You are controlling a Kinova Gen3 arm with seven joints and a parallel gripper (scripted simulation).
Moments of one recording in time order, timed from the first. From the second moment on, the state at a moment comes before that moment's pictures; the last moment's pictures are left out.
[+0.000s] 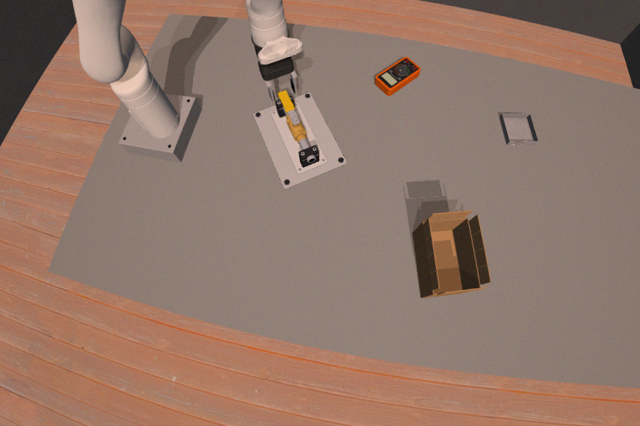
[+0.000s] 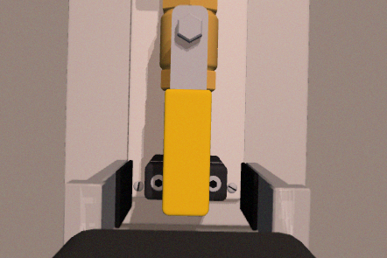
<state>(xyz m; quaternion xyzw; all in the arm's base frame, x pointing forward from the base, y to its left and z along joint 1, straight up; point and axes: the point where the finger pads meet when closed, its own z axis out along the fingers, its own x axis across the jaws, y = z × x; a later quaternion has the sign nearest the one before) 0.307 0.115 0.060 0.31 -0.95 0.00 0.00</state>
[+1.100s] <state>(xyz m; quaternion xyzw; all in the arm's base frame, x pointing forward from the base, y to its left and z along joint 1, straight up) 0.308 0.113 0.050 0.31 -0.95 0.00 0.00</state>
